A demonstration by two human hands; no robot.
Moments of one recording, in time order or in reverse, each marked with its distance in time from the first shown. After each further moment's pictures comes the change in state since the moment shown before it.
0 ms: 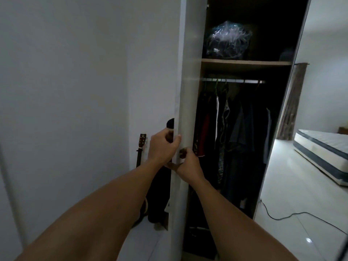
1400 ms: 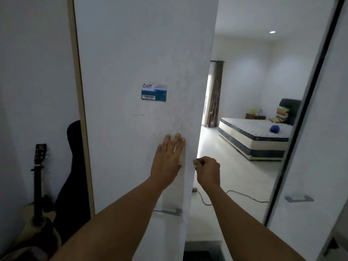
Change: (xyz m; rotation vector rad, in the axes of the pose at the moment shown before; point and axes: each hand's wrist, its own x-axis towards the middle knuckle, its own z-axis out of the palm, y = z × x) left_hand 0.052 0.021 0.416 0.485 -0.413 0.564; right_hand 0.126 0.248 -0.298 -0.307 0.634 0.301
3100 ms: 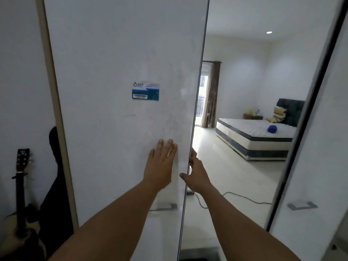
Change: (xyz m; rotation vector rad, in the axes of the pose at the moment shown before) left_hand 0.035 -0.018 0.043 0.192 -0.220 -0.003; right_hand 0.055 0.033 0.039 0.021 -0.331 -0.112
